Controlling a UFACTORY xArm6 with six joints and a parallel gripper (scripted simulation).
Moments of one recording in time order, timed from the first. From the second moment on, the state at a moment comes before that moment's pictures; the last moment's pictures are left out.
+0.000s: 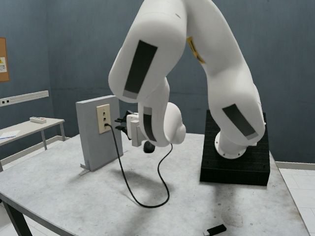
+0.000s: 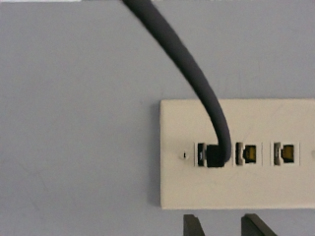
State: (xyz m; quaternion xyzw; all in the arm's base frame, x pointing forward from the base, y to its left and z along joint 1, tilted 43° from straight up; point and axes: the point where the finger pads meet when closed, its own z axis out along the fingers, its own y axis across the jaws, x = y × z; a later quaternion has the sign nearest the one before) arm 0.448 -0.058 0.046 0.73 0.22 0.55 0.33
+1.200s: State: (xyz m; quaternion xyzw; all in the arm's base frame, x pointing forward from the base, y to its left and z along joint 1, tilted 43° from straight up) arm 0.460 -0.029 0.075 0.73 0.22 0.55 0.33
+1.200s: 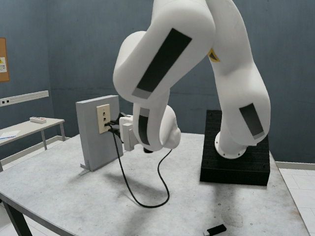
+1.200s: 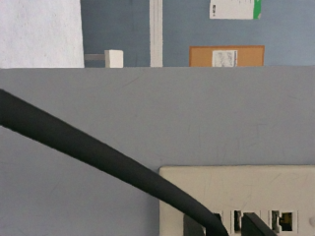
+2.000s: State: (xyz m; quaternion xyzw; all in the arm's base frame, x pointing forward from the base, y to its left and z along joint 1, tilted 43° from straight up) arm 0.483 -0.036 0.071 0.73 0.22 0.55 0.33
